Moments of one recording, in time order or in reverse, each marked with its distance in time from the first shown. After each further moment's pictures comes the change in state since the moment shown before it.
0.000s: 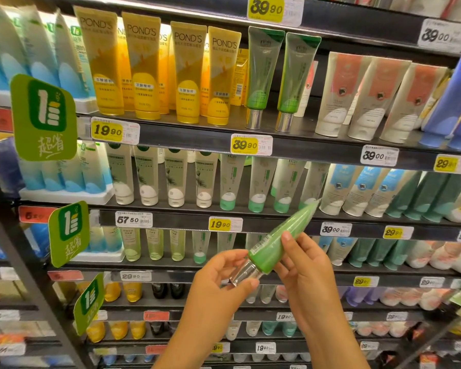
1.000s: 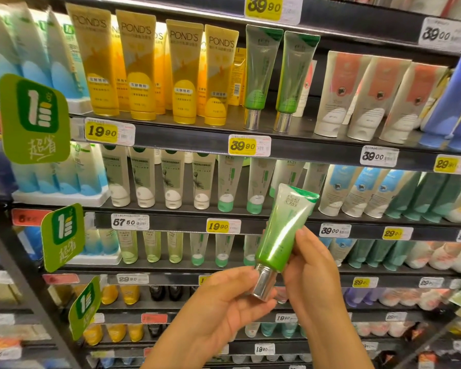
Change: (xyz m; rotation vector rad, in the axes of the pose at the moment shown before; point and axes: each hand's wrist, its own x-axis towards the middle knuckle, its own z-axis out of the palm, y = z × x) left_hand 0.009 0.008 0.003 -0.570 -0.260 -0.485; right_hand 0.011 -0.004 0.002 0.053 0.073 -0.002
